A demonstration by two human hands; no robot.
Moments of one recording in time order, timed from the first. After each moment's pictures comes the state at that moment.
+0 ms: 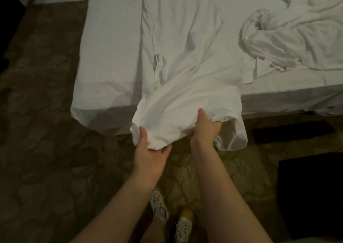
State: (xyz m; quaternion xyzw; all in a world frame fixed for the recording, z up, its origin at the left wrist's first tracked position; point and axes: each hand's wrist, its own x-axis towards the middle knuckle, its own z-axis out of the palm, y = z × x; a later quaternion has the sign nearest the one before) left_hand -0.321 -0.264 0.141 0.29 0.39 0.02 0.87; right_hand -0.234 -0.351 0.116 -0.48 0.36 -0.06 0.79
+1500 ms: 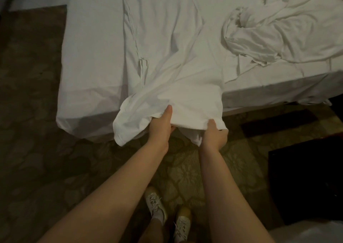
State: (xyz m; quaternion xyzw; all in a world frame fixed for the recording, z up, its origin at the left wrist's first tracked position) left_hand -0.250 -0.304 0.155 0.51 0.36 -0.01 0.78; right_hand -0.240 -0.409 0.103 -0.58 0.49 -0.04 0.64
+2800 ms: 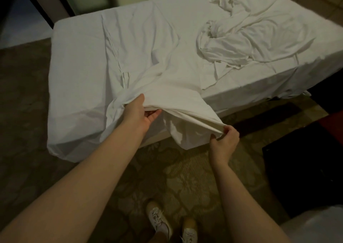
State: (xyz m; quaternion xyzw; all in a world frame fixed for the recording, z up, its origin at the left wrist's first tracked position) left_hand -0.208 -0.302 0.209 0.44 0.36 -0.04 0.82; right_hand -0.269 -0.489 0.080 -0.80 0.33 -0.15 0.48
